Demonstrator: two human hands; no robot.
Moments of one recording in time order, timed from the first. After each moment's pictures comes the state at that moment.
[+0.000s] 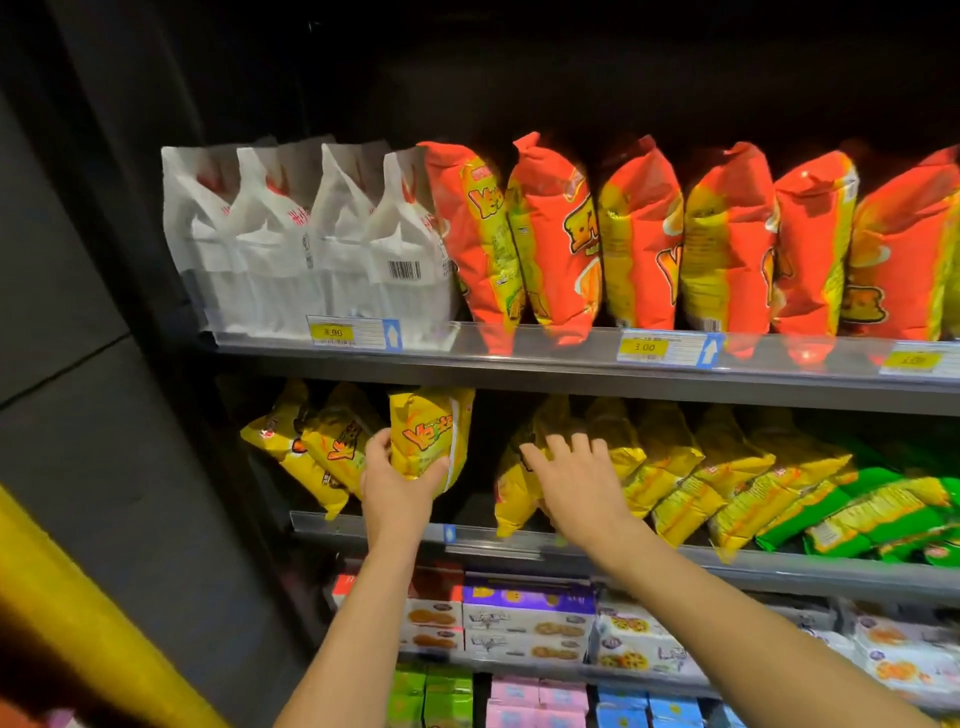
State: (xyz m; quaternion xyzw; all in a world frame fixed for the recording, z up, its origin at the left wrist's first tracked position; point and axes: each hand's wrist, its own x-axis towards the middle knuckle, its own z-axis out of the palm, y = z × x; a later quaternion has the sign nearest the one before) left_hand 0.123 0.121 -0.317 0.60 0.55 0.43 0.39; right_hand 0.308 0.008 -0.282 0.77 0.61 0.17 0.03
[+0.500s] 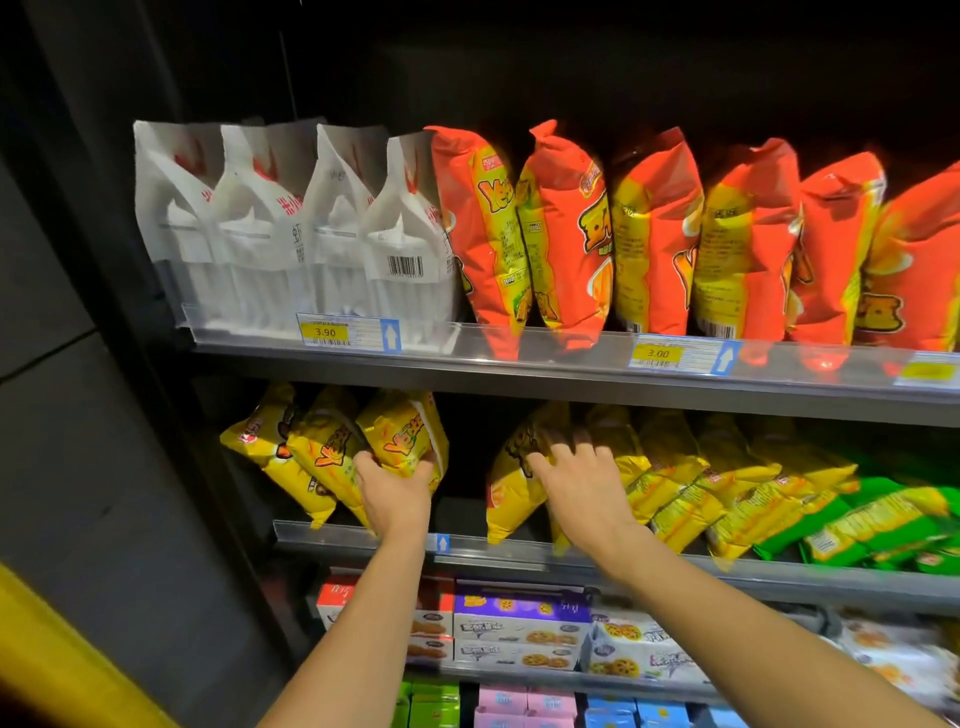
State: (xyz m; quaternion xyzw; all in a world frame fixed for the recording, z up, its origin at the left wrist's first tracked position) left_hand 0.155 0.159 -0.349 0.50 0.63 0.44 0.41; right_hand 0.312 0.016 -0.280 0.77 0.61 0.19 0.04
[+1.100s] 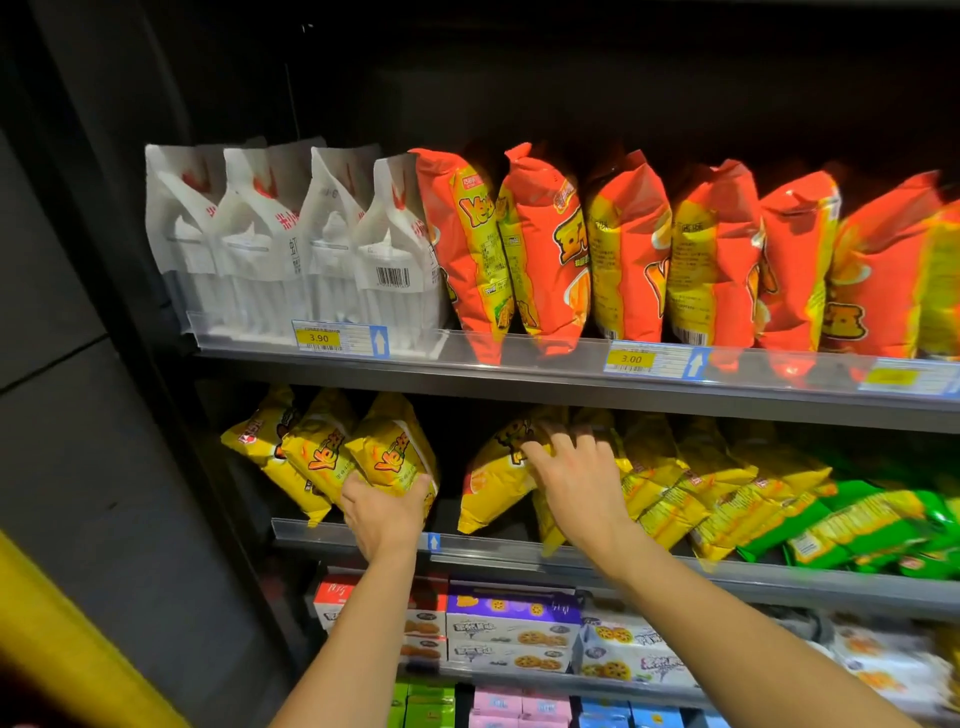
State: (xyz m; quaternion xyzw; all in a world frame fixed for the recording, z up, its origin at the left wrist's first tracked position) left_hand 0.146 0.128 -0.341 0.50 0.67 0.40 0.39; right_hand 0.327 0.008 -0.283 0.77 0.59 0.23 -0.06
